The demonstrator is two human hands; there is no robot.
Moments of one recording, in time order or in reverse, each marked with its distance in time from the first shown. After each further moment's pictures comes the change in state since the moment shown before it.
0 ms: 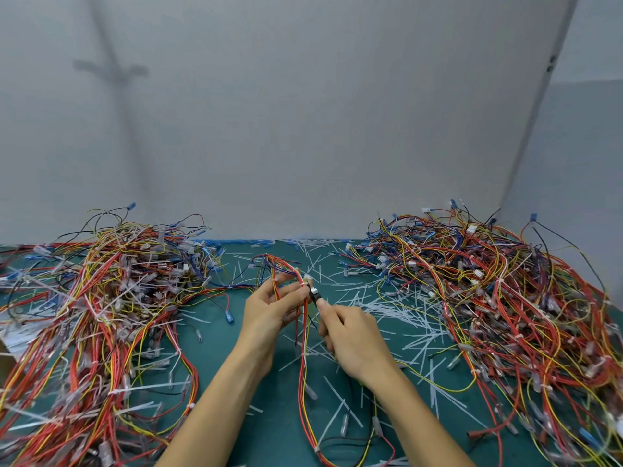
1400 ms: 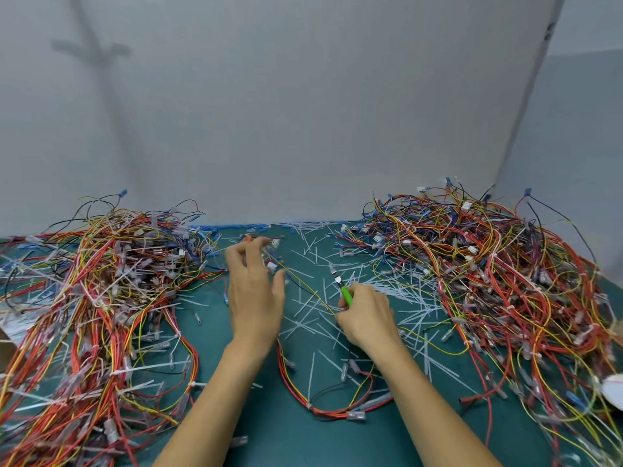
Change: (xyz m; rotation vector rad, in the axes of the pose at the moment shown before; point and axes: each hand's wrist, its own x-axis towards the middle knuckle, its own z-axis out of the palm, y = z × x) left_hand -0.006 0.003 0.000 1.013 0.406 0.720; right_hand 0.008 0.014 -0.008 -0.342 0.070 0.282
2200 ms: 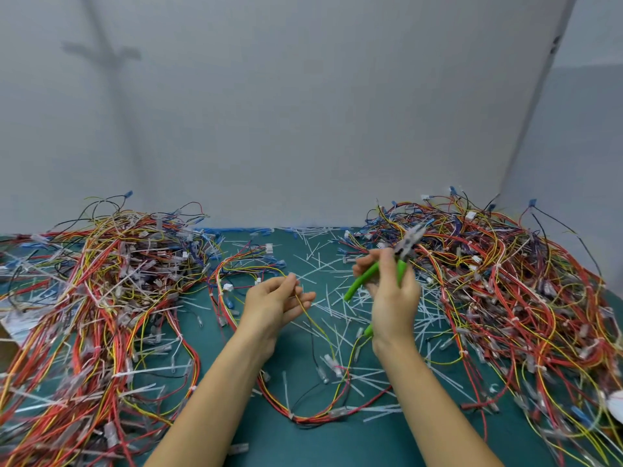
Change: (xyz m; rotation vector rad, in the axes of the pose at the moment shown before) left_hand 0.000 0.004 0.005 -0.977 -0.410 -0.914; right_hand -0.004 -0.015 -0.019 1.334 0.320 -0.222
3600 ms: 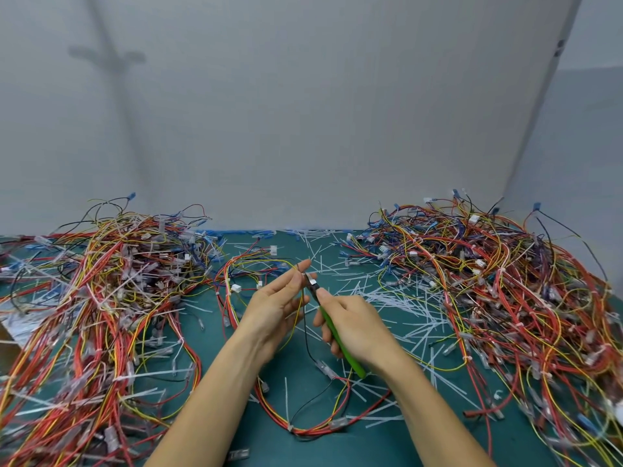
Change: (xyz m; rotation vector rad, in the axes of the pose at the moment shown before) left_hand -0.001 0.001 -0.008 0.000 -0.232 -0.020; right_hand -0.013 0.010 0.003 -0.789 -0.585 0.319
